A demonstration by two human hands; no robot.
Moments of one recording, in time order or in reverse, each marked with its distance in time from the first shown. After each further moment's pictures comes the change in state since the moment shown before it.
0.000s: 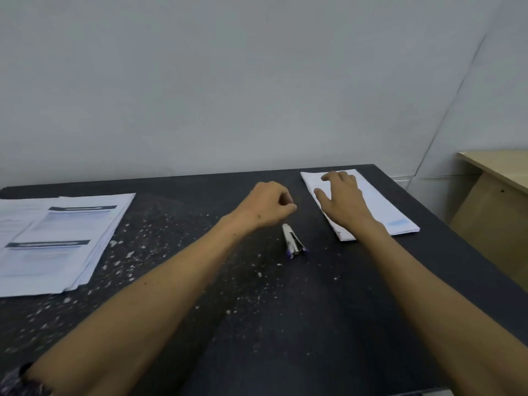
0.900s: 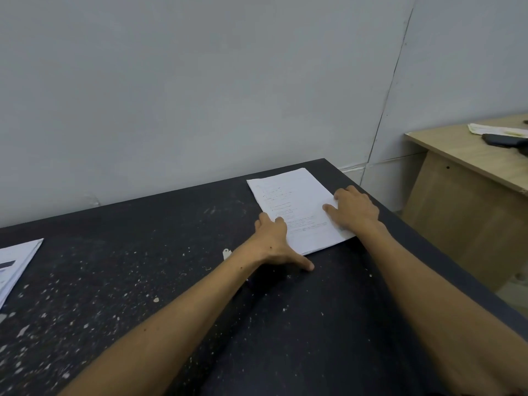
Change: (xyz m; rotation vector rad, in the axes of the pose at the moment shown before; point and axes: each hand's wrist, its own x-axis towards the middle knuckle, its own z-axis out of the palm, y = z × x) left_hand 0.068 0.066 0.106 0.064 -0.398 -0.184; right_hand 0.027 0.148 -0.017 -0.245 -0.209 0.422
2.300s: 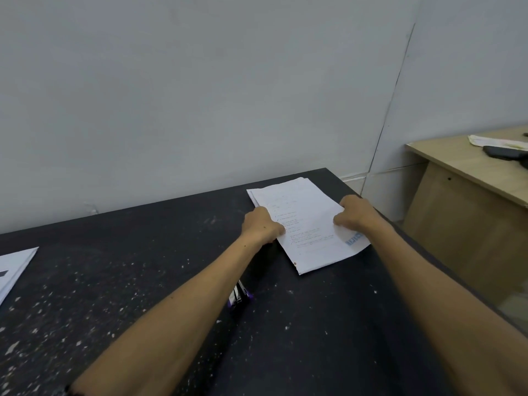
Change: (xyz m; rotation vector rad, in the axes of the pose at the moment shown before) left_hand 0.066 -0.027 -0.016 -0.463 0.208 -0.154; right_hand 0.020 -0.002 -0.015 0.148 -0.128 0.049
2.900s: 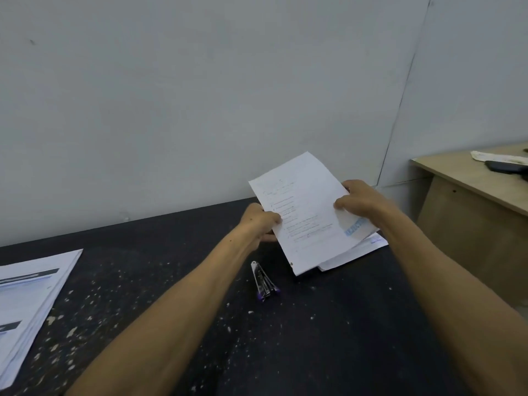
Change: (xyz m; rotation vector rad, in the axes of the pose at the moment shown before) left_hand -0.062 0.005 -0.073 -0.551 -0.026 -0.052; right_hand -0.068 -0.067 -0.053 0.360 0.011 -0.133
